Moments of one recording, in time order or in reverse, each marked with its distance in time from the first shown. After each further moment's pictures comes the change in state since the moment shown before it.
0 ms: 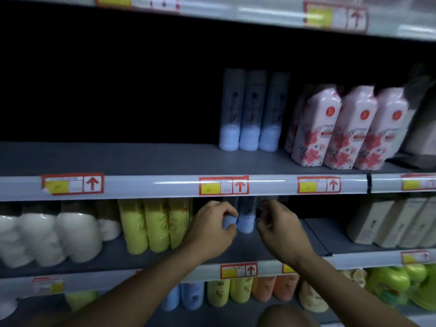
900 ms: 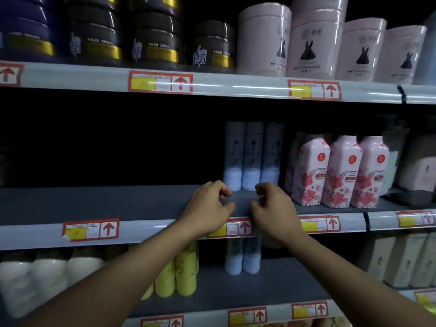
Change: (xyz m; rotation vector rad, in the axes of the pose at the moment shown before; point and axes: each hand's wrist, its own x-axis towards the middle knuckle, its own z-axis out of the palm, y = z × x) left_hand 0.068 0.062 -0.110 0.010 0.086 0.018; right_hand 0.074 -0.100 -0.070 0.090 0.123 0.012
